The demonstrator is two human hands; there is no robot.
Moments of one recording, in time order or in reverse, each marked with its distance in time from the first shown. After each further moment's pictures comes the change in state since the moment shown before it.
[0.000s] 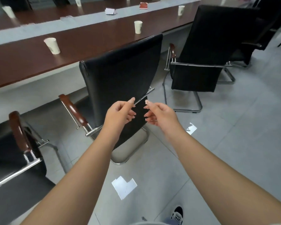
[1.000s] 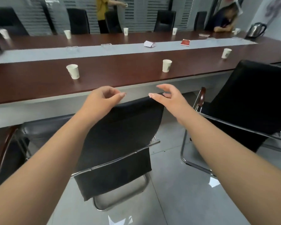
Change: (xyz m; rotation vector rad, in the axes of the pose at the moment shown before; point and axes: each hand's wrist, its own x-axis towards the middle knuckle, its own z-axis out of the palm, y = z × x) left_hand 0.237 0.134 0.090 0.449 0.310 0.209; right_hand 0.346 -0.151 -0.100 -0.376 -0.350 -0.354
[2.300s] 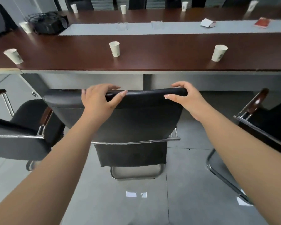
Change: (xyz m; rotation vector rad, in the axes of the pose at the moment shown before) left_hand -0.011 -0.034 0.033 0.595 0.393 -0.145; right_hand 0.076 0.056 -0.013 -0.023 -0.357 -0.083
